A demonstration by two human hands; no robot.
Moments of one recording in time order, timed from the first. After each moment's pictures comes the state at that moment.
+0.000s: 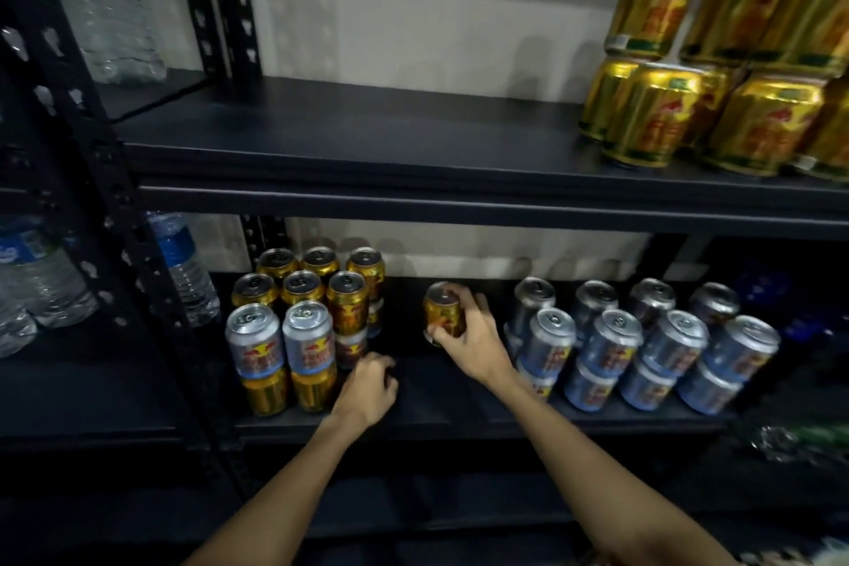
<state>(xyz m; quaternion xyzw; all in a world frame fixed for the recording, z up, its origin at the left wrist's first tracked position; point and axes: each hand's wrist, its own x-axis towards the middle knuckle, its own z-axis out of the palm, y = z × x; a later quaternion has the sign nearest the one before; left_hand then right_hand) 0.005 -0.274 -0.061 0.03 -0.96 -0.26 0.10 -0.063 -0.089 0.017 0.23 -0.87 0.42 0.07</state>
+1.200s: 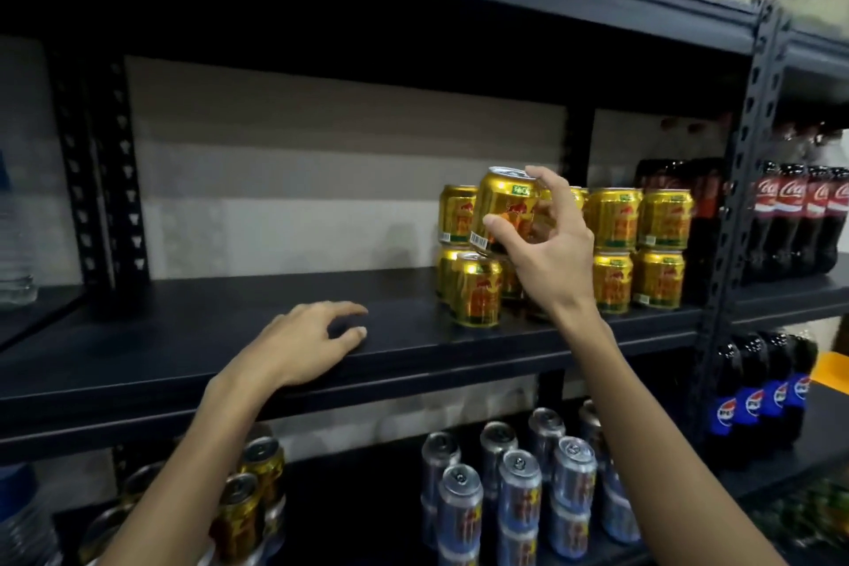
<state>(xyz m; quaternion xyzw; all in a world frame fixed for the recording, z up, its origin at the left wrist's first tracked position) -0.004 -0.231 0.313 -0.10 -0.97 -0.17 0.13 -0.022 0.052 0.359 0.24 -0.69 0.49 0.47</state>
